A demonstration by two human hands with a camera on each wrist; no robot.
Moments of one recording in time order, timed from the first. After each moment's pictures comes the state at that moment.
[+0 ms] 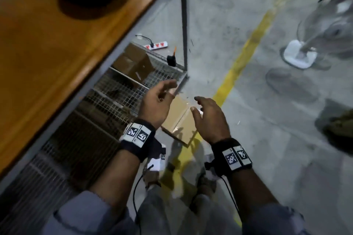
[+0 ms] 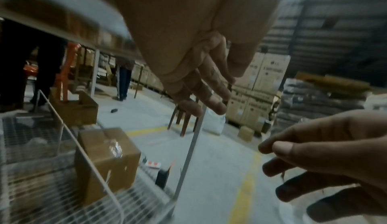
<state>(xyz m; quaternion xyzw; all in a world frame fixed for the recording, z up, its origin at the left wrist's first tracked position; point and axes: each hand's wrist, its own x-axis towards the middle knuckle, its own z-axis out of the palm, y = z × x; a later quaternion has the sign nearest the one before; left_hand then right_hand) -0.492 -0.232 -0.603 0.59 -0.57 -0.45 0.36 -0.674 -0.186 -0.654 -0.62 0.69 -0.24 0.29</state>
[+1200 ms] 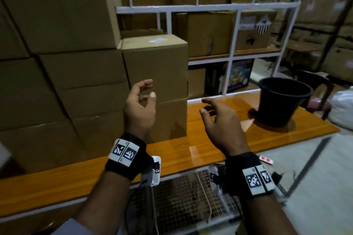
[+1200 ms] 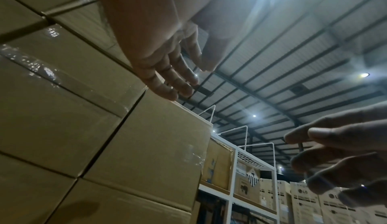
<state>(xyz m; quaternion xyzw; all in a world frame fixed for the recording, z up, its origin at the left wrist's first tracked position) -0.099 0.125 -0.200 0.62 -0.38 0.07 0.69 -0.293 0.005 -0.215 -0.83 0.29 -0.42 0.22</state>
